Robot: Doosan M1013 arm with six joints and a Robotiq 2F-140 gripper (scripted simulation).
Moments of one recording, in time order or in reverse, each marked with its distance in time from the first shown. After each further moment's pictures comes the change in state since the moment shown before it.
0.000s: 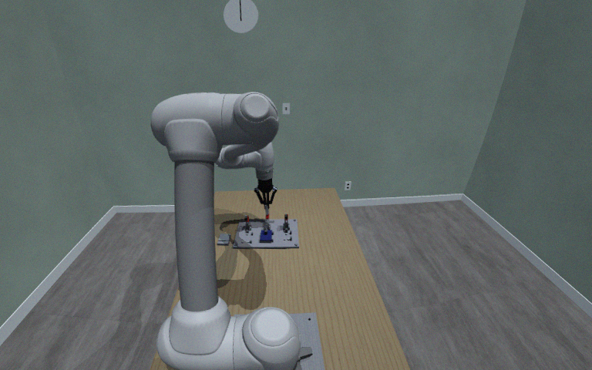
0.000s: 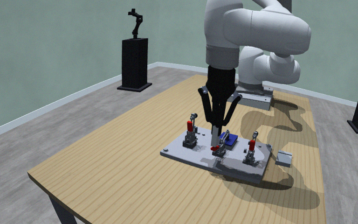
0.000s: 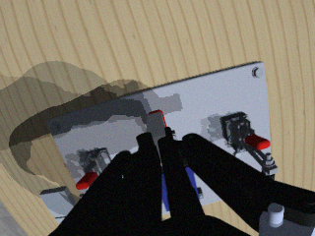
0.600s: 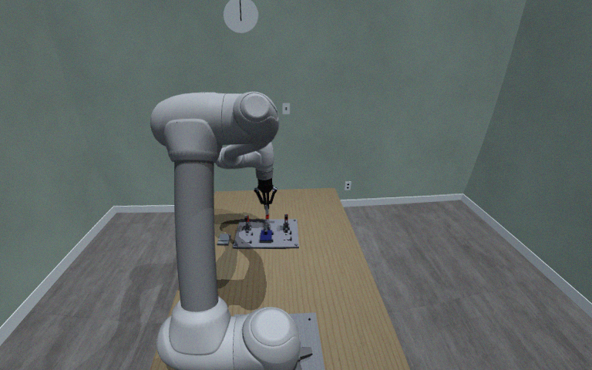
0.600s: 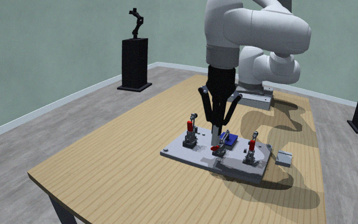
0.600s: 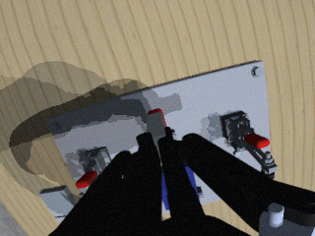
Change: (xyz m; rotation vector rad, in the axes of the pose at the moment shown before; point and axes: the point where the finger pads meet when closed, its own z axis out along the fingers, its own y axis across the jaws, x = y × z) arm -0.001 0.000 -0.001 0.000 0.000 0.000
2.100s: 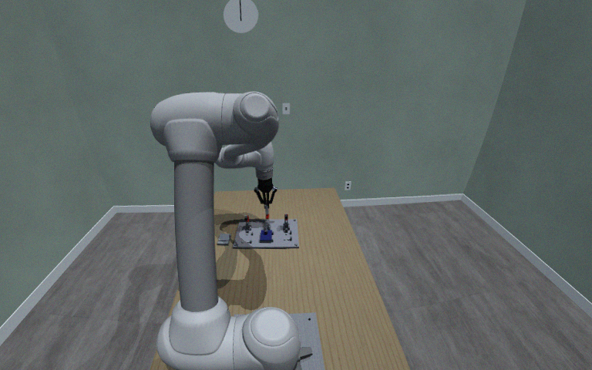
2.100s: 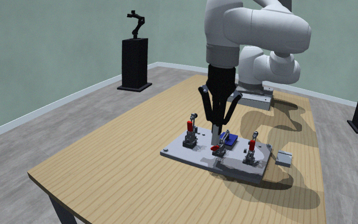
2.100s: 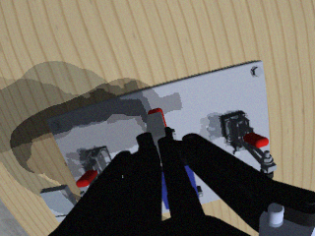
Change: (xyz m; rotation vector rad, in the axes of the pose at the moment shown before) arm 0.000 0.000 -0.002 0.000 0.000 0.000
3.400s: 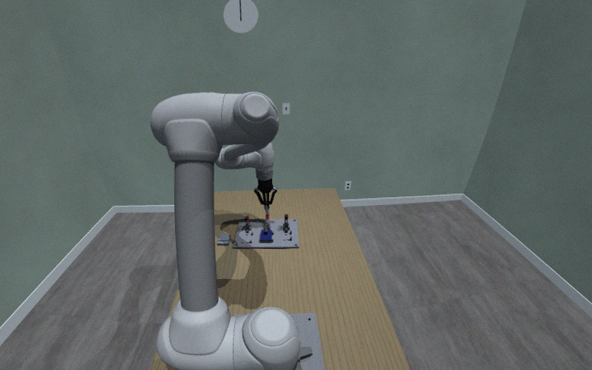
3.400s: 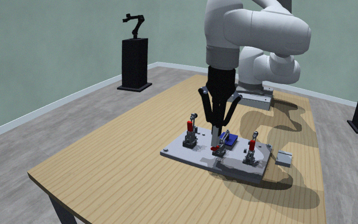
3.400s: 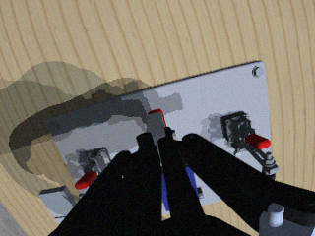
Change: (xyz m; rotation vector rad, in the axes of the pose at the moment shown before) arm 0.000 0.000 0.004 0.000 0.000 0.000
